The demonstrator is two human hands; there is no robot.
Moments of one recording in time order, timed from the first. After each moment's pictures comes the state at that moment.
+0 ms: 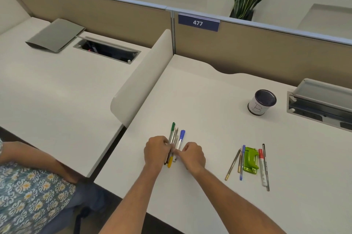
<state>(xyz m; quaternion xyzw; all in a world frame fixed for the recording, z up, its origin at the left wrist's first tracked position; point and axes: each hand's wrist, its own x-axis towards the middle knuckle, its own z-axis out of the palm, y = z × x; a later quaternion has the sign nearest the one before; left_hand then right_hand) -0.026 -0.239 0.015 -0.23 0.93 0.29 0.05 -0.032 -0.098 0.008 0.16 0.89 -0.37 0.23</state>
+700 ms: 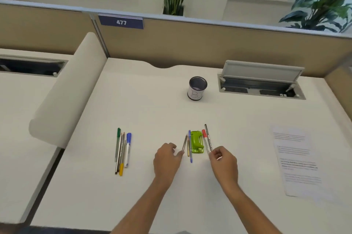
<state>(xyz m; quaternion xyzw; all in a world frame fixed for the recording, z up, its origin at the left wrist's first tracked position) 0.009 -0.039 0.004 -0.06 0.92 0.37 0.11 0.073 0.146 0.050 0.35 0.85 -0.39 -0.02</state>
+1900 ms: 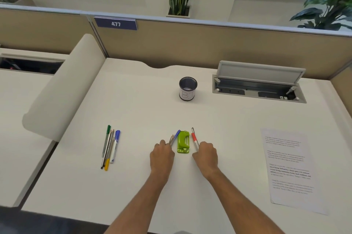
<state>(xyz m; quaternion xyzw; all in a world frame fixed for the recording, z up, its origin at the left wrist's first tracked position) 0.010 0.028 0.003 0.00 0.99 0.09 0.11 0.024 0.192 0.017 0.22 0.94 -0.22 0.15</state>
